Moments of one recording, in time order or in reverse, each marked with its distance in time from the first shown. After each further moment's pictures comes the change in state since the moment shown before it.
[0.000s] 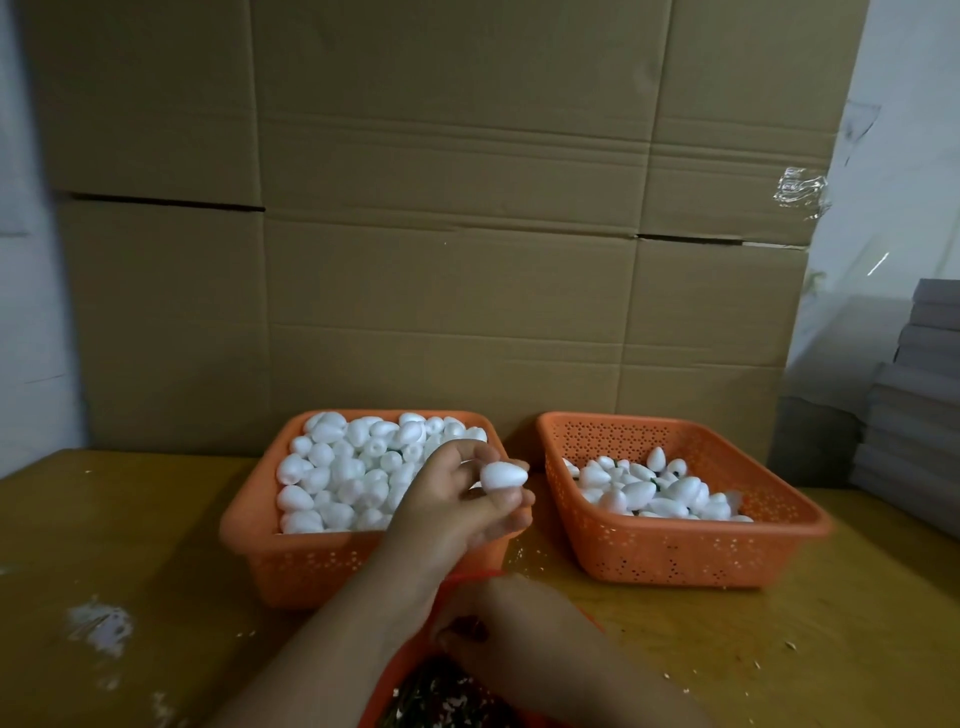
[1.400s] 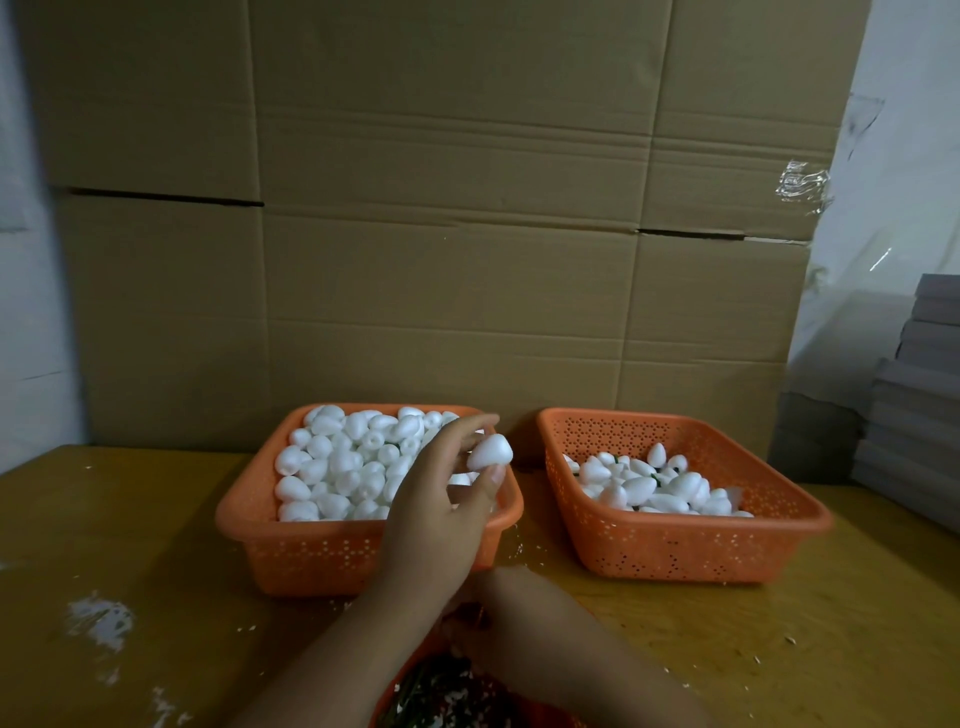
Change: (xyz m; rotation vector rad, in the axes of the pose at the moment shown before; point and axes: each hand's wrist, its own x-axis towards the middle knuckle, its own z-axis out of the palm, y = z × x) left_hand 0.004 -0.017 -0.005 0.634 0.210 0.482; right_hand -0.001 0.001 -0.006 0.084 -0.006 -0.013
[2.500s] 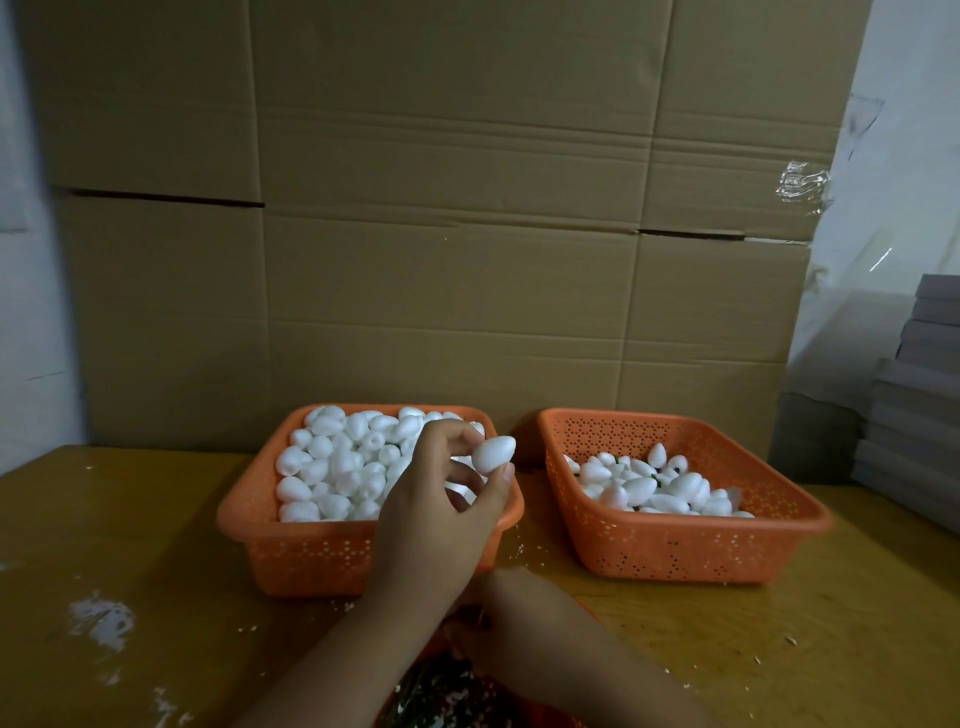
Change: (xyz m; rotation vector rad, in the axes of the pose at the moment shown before) left_hand -0.002 -0.007 0.000 0.147 0.103 0.035; right_hand 0.000 0.001 0.002 -0.019 0.017 -0.017
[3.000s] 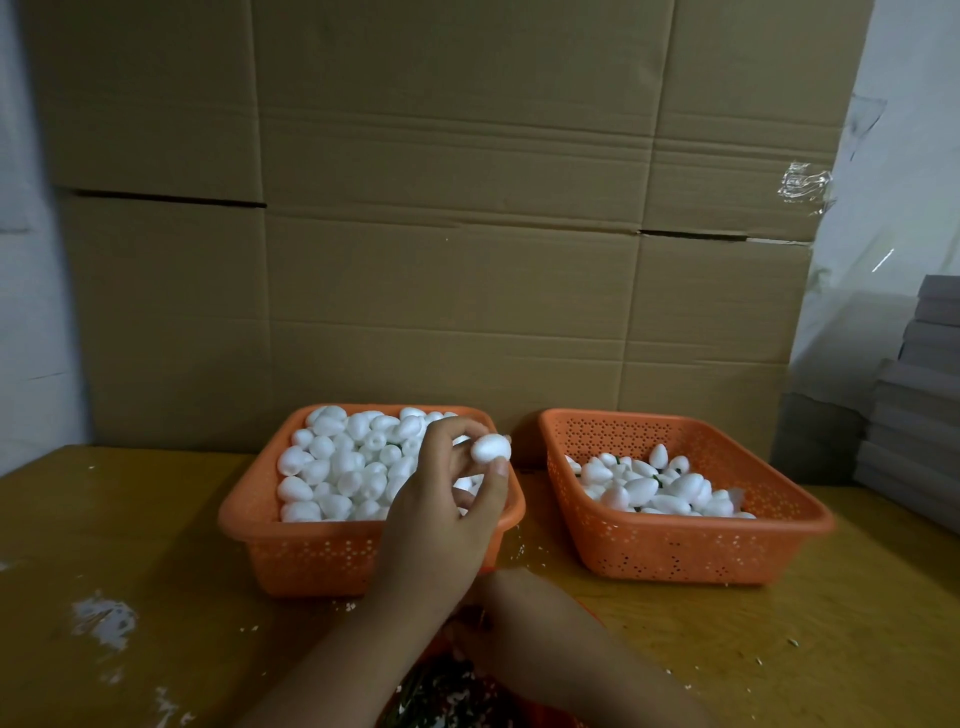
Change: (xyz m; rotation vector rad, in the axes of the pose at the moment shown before) left_hand -0.001 0.005 -0.002 -0.047 -0.056 0.040; right_hand 0.000 0.000 0.000 -0.004 -0.016 0.021
